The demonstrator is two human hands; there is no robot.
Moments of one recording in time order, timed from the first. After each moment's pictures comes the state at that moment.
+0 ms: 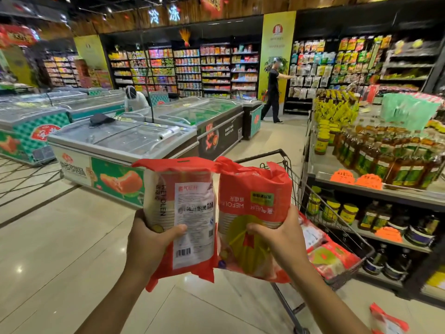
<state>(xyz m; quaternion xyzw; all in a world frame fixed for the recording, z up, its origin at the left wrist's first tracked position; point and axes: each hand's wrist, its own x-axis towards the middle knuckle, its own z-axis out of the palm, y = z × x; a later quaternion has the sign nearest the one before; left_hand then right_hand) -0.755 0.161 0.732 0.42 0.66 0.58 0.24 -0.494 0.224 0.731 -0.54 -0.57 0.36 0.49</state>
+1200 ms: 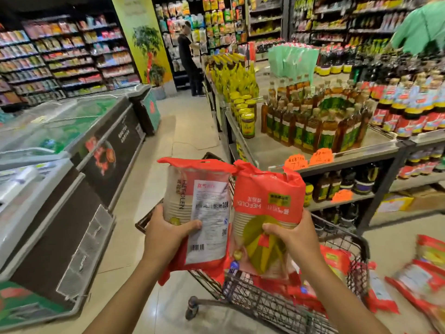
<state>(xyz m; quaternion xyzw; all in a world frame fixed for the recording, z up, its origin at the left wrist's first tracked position) -0.669 0.746 0.689 0.62 0.55 0.38 0.41 -0.409 0.636 0.641 -0.68 -0.29 0.32 0.60</state>
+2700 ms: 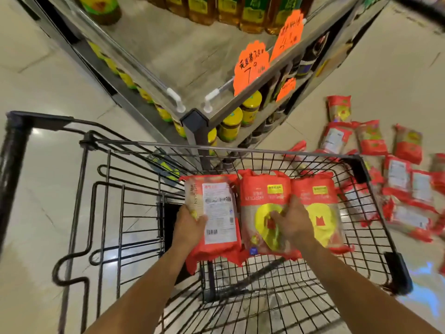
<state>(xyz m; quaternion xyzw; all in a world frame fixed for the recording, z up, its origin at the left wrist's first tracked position) -0.436 1.031 0.294 0.72 0.51 -0.11 0.46 -0.288 0.808 0.321 -0.94 -0.01 0.28 0.20</state>
